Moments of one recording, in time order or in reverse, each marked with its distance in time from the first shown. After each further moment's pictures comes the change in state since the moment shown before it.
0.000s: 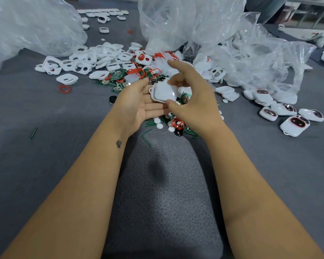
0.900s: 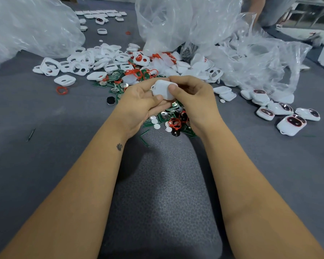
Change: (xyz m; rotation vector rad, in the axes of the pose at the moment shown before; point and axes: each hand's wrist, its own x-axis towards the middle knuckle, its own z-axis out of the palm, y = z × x) left_hand 0.003 -0.014 -0.002 0.174 -0.190 0.289; right_hand 0.005 0.013 0.005 0.613 0.116 0.382
